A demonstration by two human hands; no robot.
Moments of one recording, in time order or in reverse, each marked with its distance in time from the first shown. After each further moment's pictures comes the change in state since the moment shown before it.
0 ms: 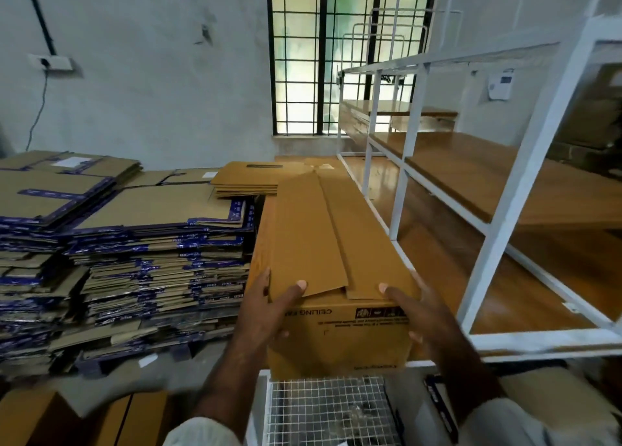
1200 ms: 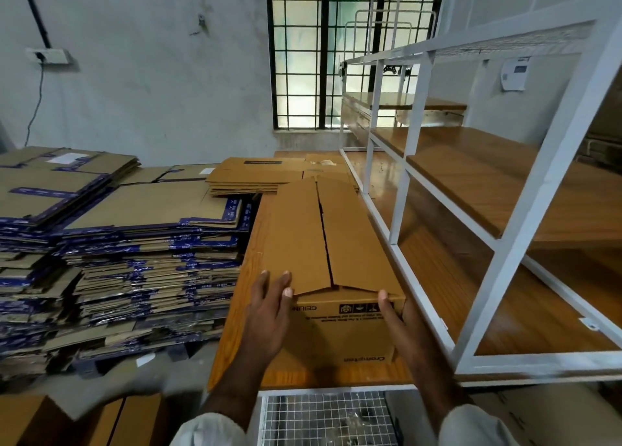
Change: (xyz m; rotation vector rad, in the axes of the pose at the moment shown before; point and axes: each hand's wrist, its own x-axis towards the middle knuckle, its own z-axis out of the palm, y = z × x) left_hand 0.056 -0.036 0.044 0.485 -0.001 0.326; right_hand 0.076 0.058 0.003 -0.306 0.114 0.004
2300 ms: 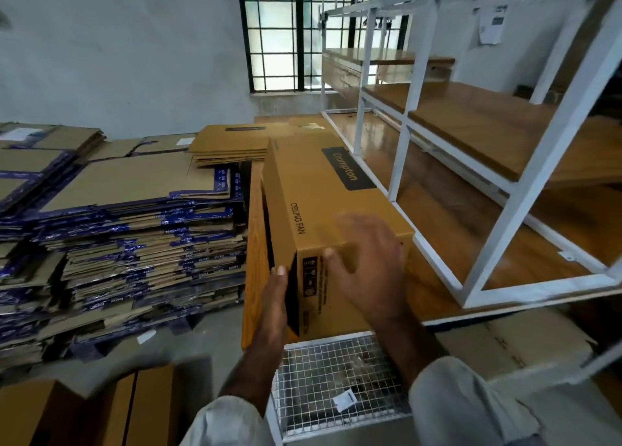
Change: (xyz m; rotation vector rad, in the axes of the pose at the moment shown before) left_hand -0.040 -0.029 -0.038 -0.866 -0.142 -0.383; right_hand -0.093 -0.099 0.090 -0.429 0.305 -0.687
